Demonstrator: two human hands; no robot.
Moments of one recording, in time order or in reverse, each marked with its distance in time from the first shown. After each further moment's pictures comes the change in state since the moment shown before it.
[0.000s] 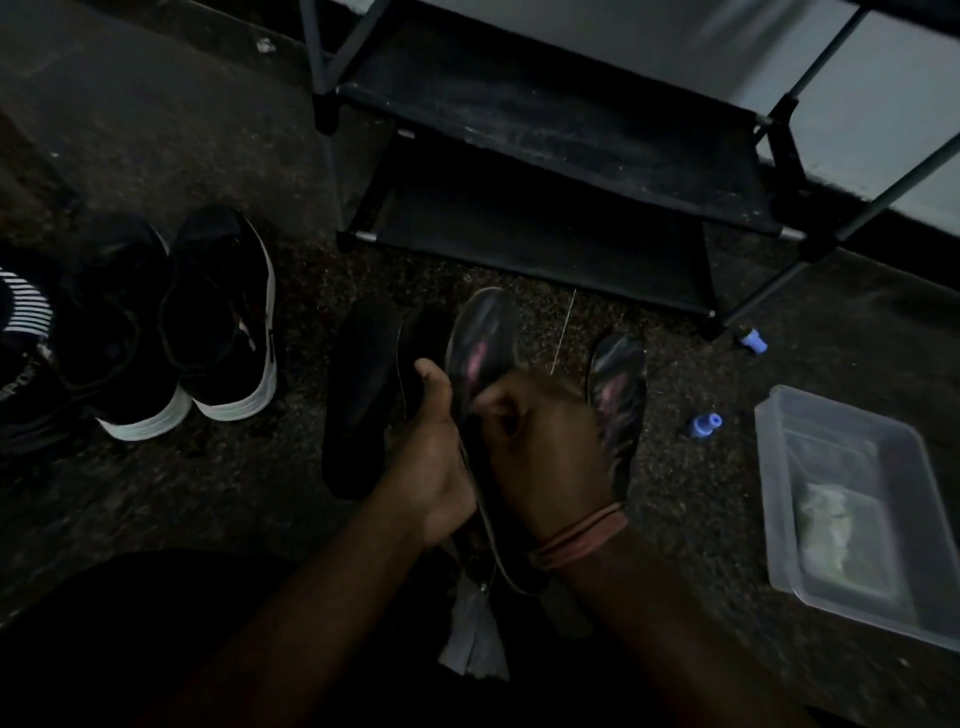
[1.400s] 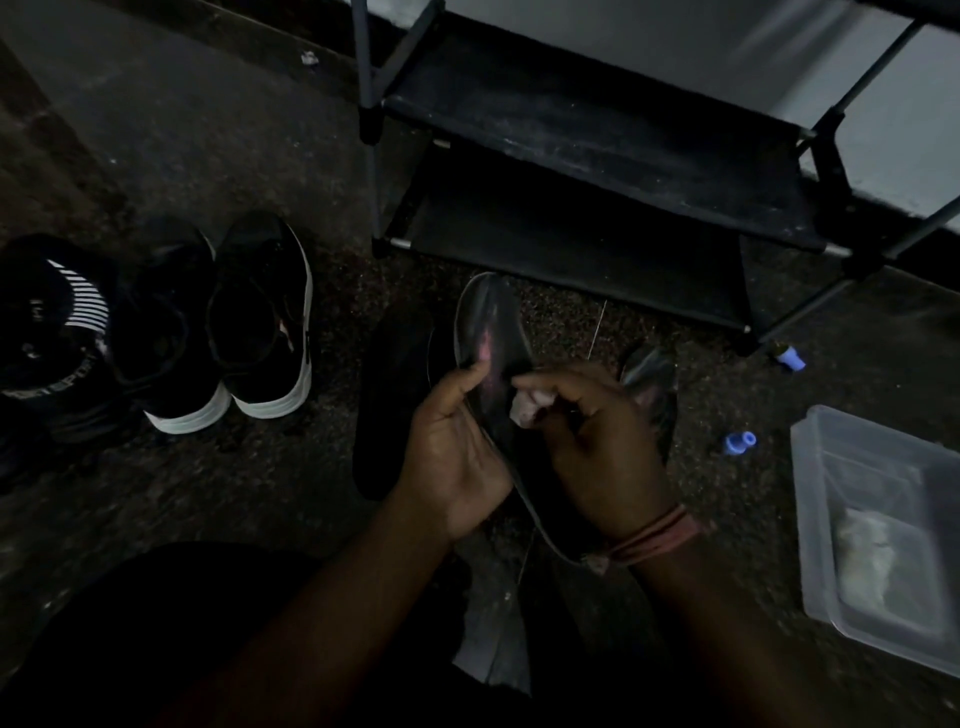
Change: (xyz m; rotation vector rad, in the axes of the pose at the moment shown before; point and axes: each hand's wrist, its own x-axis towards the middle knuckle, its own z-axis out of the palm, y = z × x) left_hand -0.005 0.012 -0.003 -0.219 -0.094 0.138; right_hand 0.009 0.022 -0.012 0.297 -0.077 -0.004
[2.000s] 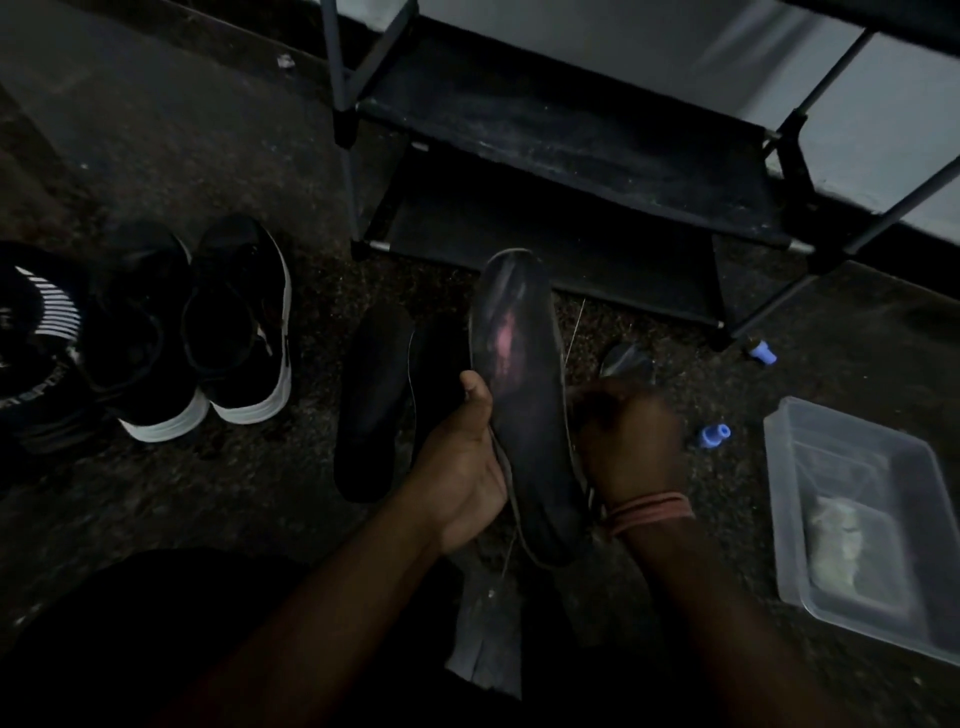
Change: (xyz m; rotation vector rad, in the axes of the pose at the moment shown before) left_hand -0.001 -0.022 0.007 0.244 0.047 -0.065; right_hand 0.005 0.039 -0.022 -0.370 0.170 0.253
